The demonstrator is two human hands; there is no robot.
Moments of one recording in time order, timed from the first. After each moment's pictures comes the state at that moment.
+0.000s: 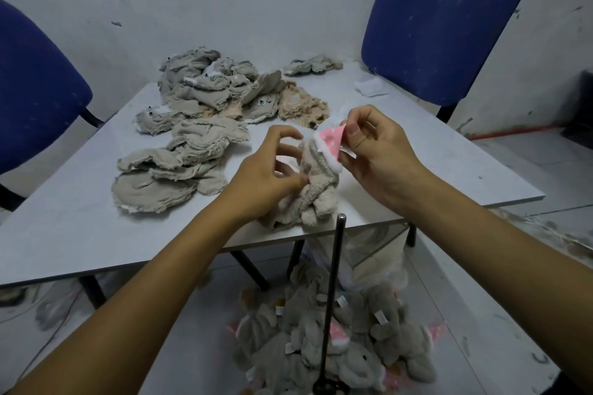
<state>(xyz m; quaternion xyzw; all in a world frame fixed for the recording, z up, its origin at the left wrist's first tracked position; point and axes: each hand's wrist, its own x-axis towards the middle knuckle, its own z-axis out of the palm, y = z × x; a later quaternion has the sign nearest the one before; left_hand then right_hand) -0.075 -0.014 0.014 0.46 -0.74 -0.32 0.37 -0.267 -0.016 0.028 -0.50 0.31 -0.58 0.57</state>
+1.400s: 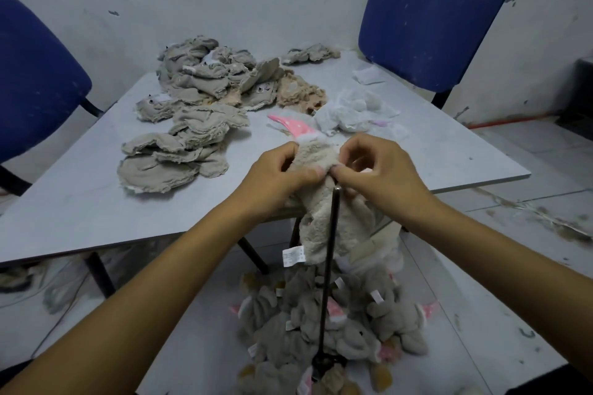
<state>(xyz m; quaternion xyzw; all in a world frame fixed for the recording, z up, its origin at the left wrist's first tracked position) -0.091 0.021 0.006 0.46 -0.65 -0.44 0.41 -0.279 0.031 0.003 -0.69 0.49 -0.46 0.27</state>
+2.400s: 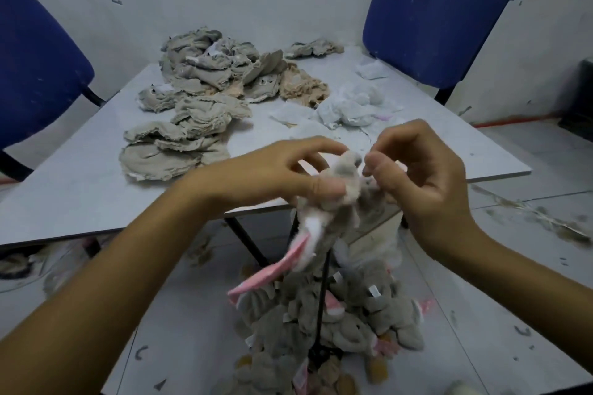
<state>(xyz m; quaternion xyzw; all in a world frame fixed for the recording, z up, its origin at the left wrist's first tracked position) -0.080 0.041 0.052 0.40 -0.80 -0.43 0.15 -0.293 0.080 0.005 -0.73 0.30 -0.58 0.21</state>
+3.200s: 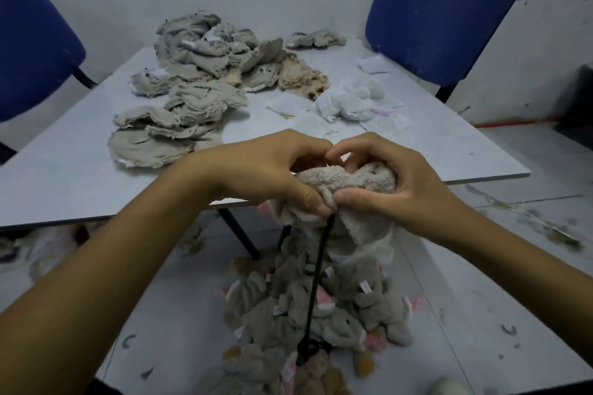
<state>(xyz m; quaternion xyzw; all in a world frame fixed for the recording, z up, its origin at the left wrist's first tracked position) -0.083 0.038 0.051 0.36 -0.83 -0.41 0.14 -0.304 0.063 0.010 -0.81 0.33 -0.39 0.29</state>
